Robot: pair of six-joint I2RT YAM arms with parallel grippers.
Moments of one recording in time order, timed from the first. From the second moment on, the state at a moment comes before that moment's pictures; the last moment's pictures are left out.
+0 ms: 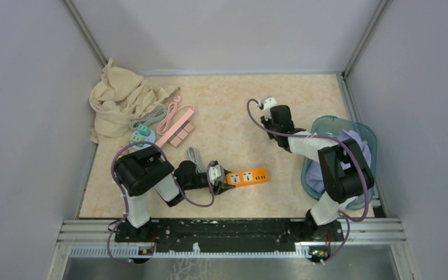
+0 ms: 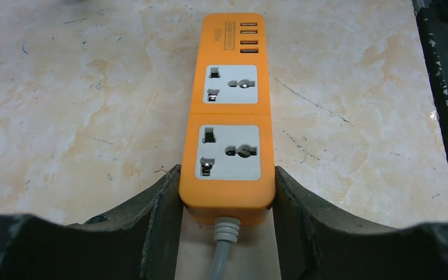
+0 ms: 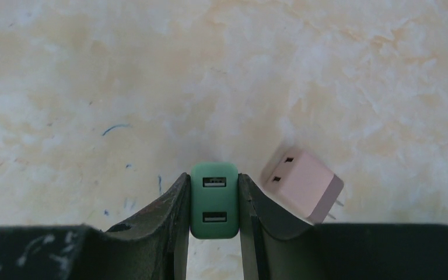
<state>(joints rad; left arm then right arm) -0.83 1.89 0.28 1.42 0.52 0.18 0.36 1.61 0.84 0.10 0.12 -0.24</state>
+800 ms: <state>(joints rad) -0.82 1.90 0.27 1.44 0.53 0.17 0.36 1.72 0.89 0.19 0.43 -0.24</state>
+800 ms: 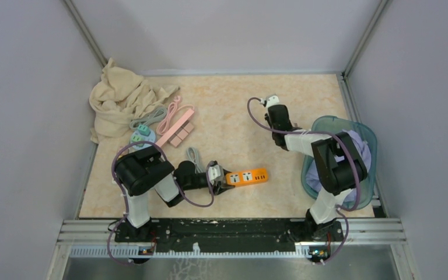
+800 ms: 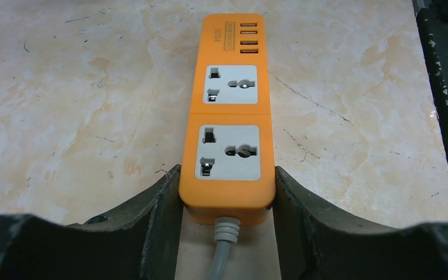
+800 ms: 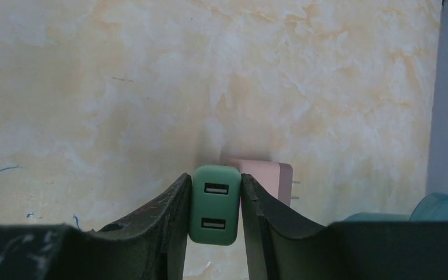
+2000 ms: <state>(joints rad) -0.82 1.90 0.26 1.45 0.53 0.17 0.36 1.71 0.89 0.17 0.36 -0.26</state>
